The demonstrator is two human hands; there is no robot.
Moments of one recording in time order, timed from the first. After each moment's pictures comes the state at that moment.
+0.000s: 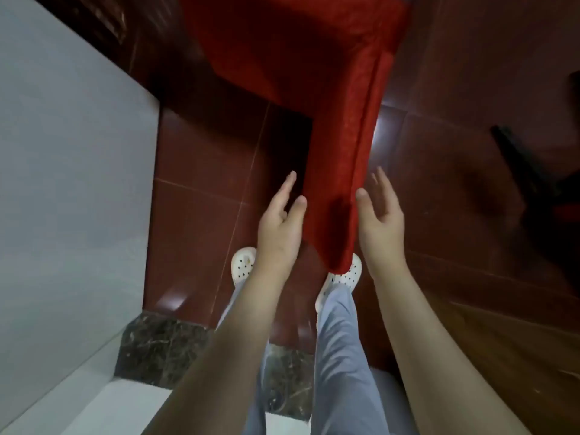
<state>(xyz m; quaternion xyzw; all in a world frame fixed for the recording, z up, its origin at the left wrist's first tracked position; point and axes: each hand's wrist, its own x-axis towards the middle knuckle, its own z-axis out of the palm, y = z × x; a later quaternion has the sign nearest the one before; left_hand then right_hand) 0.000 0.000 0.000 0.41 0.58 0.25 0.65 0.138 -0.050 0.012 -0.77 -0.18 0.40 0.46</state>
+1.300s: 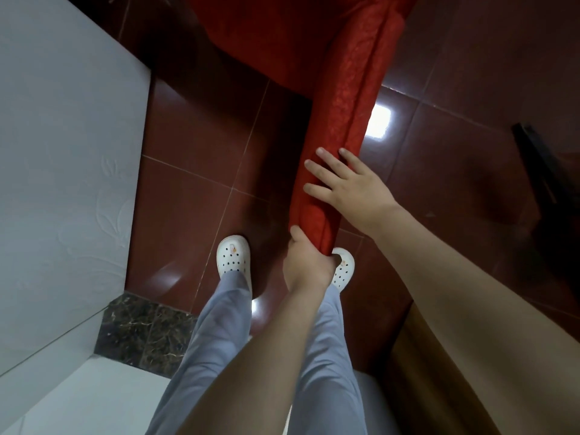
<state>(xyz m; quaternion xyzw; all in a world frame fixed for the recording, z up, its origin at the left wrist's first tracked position) 0.079 -0.074 -0.062 0.47 0.75 -0.10 0.45 0.213 -0.005 -0.053 -0.48 -0.84 0.08 -0.23</state>
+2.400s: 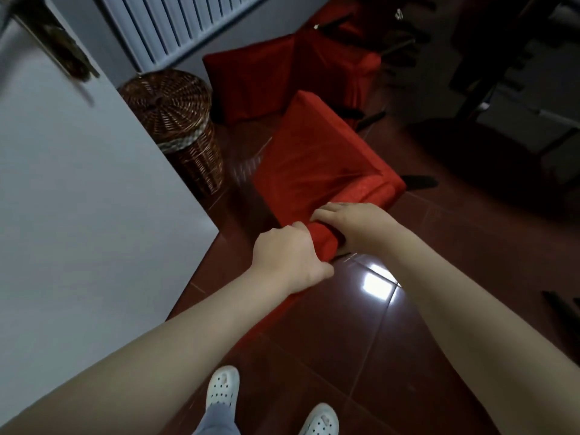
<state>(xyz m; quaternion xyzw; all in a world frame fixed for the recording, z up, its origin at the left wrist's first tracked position) 0.095 0.129 0.273 0.78 0.62 -0.02 0.11 0.262 0.177 0.244 -0.46 -0.87 0.14 -0.06</state>
